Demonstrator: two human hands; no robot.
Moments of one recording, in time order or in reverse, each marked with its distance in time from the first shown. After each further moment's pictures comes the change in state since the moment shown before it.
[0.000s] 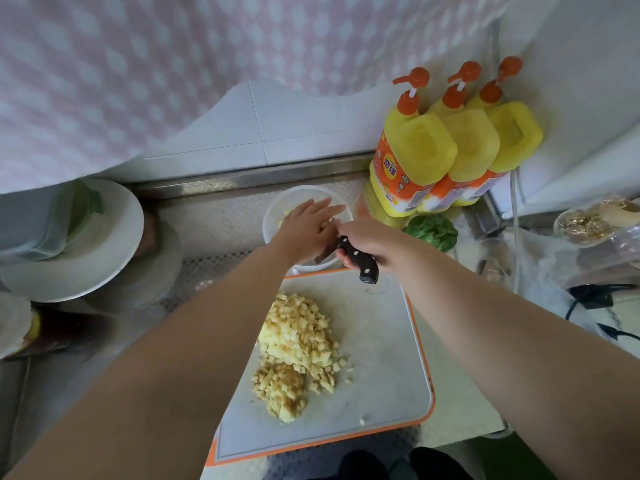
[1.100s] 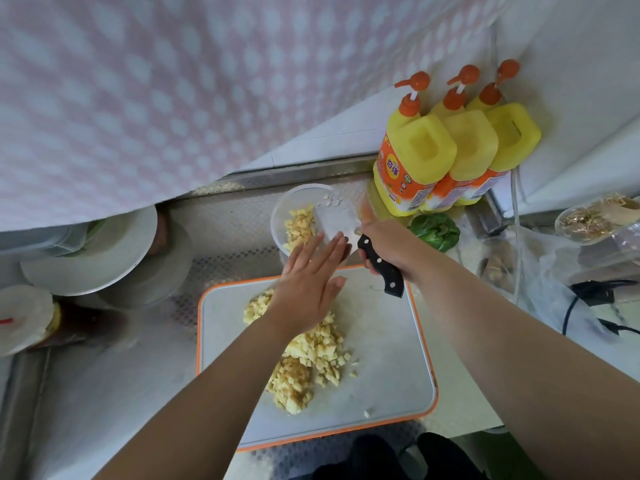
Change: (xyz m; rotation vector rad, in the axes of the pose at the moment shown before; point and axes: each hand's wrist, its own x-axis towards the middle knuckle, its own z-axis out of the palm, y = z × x) left_hand -0.107 0.005 0.034 0.184 0.237 0.305; right_hand -0.038 0.011 -0.012 0.036 0.095 -0.077
